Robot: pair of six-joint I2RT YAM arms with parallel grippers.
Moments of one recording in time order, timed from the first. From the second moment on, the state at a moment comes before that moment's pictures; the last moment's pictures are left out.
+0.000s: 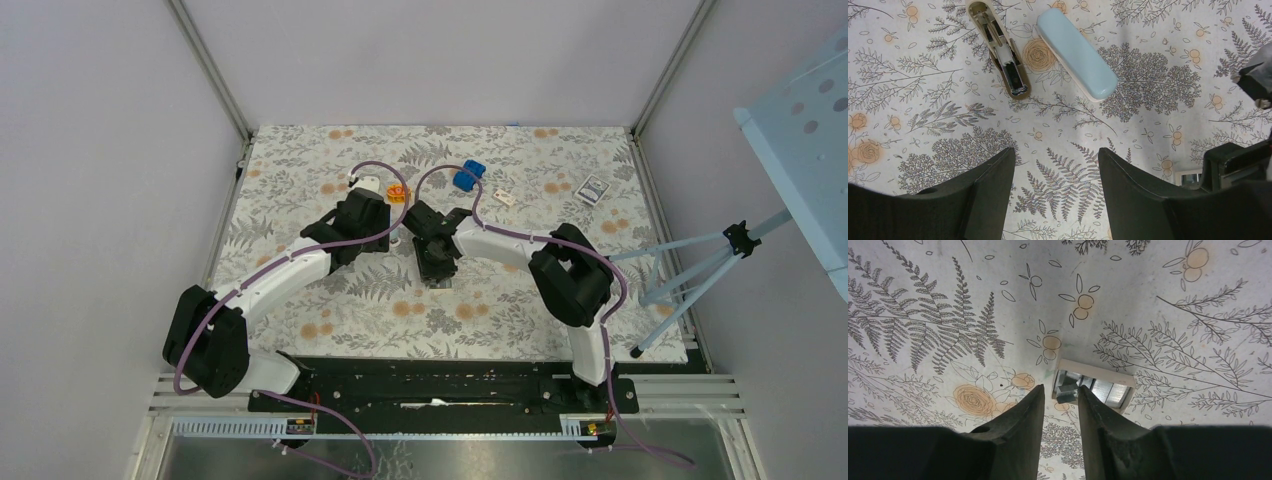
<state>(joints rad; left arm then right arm) -0.56 1.38 0.95 -0.39 -0.34 -0.35 0.86 2.00 1.46 -0.71 0.05 0.63</state>
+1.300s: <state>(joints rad) -0.56 1.38 0.95 -0.39 -0.34 -0.35 0.86 2.01 1.48 -0.74 0.07 0.63</state>
